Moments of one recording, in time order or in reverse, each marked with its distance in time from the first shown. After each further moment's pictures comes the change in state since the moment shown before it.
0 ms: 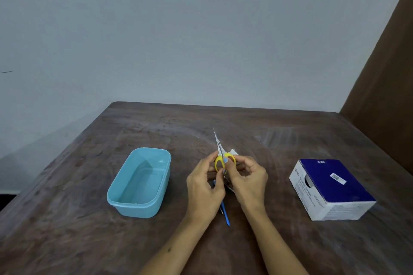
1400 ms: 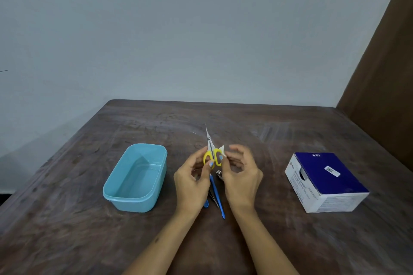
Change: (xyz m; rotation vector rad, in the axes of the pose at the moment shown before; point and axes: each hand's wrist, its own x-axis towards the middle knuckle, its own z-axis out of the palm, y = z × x) left_hand 0.003 -0.006 -0.008 -0.151 0.040 -0.173; right_hand -0.013 -0.005 0.007 -0.088 0.126 -0.205
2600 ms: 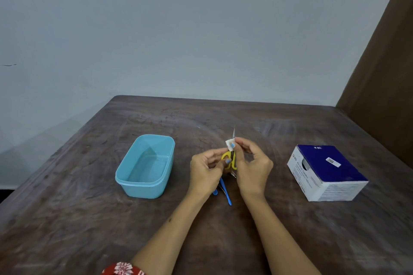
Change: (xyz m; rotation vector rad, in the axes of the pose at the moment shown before) left_hand 0.002 0.001 0.007 -0.136 -0.223 -0.200; right_hand 0.006 0.004 -0.007 -0.003 0.040 -0.025
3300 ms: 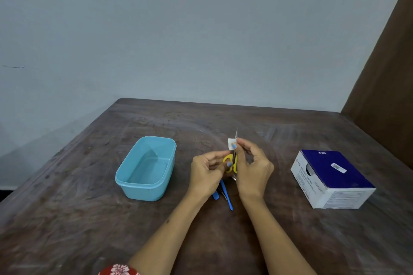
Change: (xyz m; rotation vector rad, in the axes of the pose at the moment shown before) left_hand 0.003 -0.001 -0.002 -0.025 -0.029 -0.013; right_hand 0.001 0.000 0.005 -0.029 0.037 -0.084
